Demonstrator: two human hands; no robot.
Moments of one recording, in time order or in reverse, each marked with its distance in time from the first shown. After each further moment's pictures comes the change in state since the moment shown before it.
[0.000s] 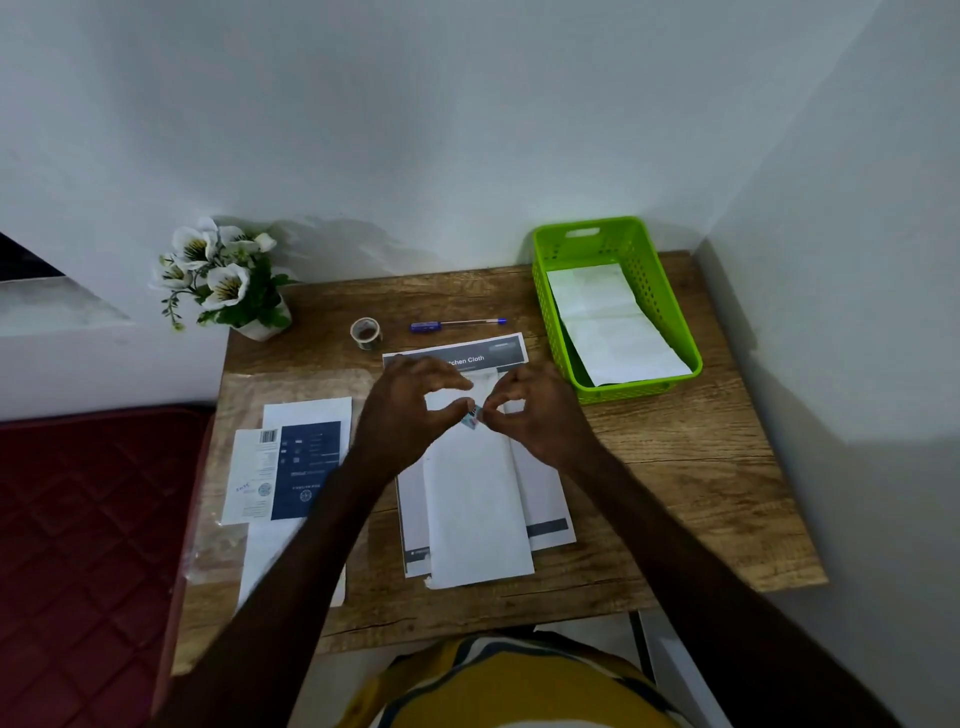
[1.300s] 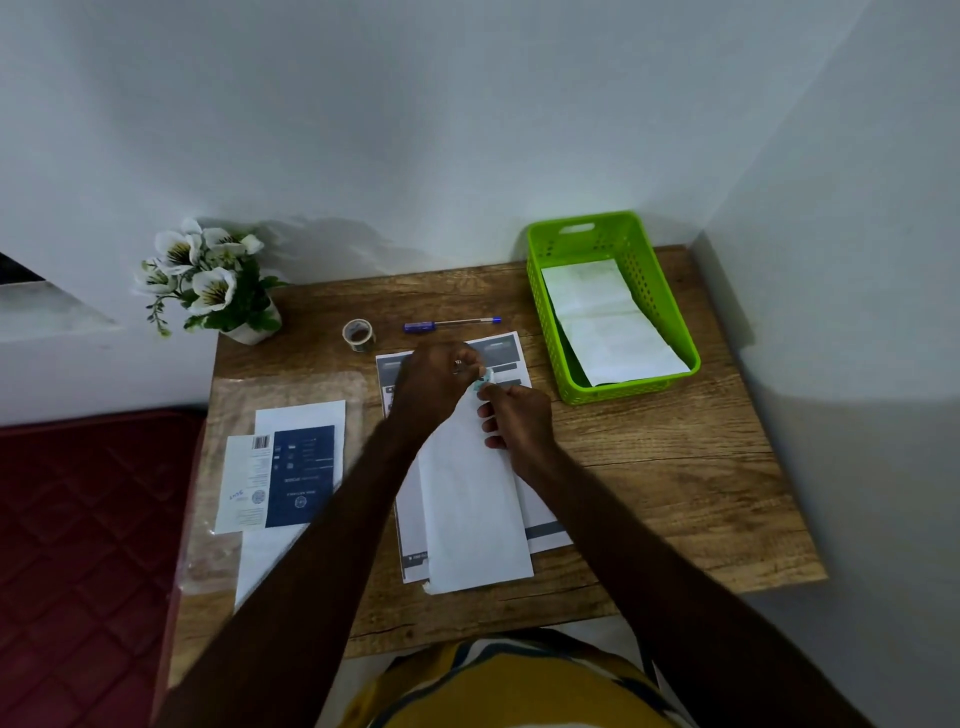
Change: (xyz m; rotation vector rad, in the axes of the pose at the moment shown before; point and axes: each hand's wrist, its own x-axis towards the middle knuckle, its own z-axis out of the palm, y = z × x) left_hand 0.063 -0.011 0.045 -0.044 -0.051 -0.138; right_hand 0.015 -0.013 0.044 0.780 0.164 0.879
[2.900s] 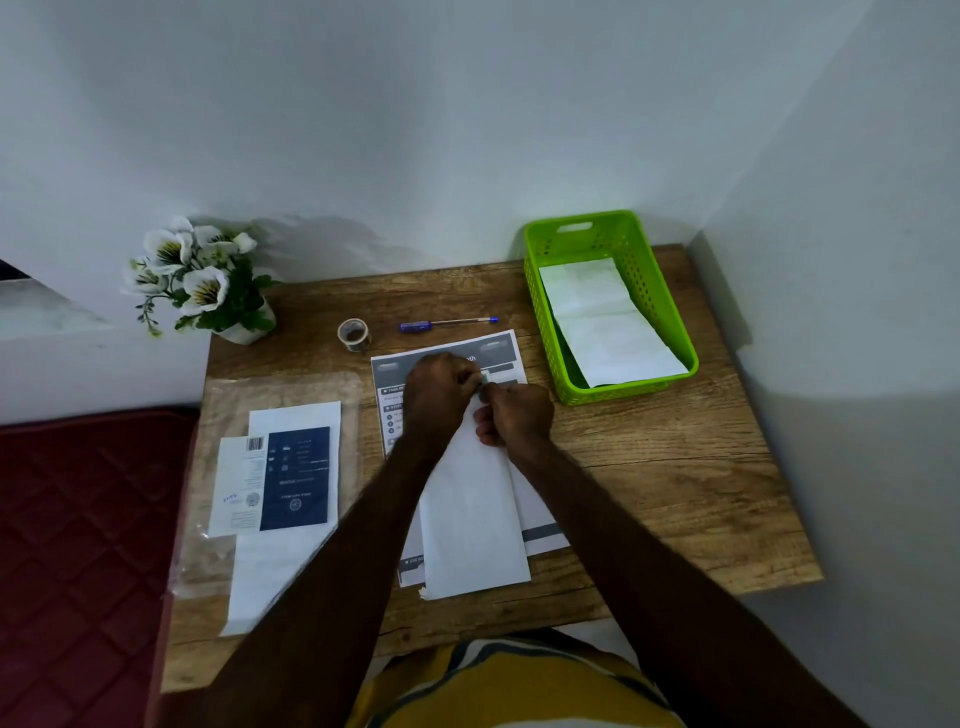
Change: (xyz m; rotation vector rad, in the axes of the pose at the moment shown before) left_hand -0.006 -0.011 0.031 0.044 0.143 0.065; right_hand 0.023 0.006 0.007 -0.022 0.100 0.024
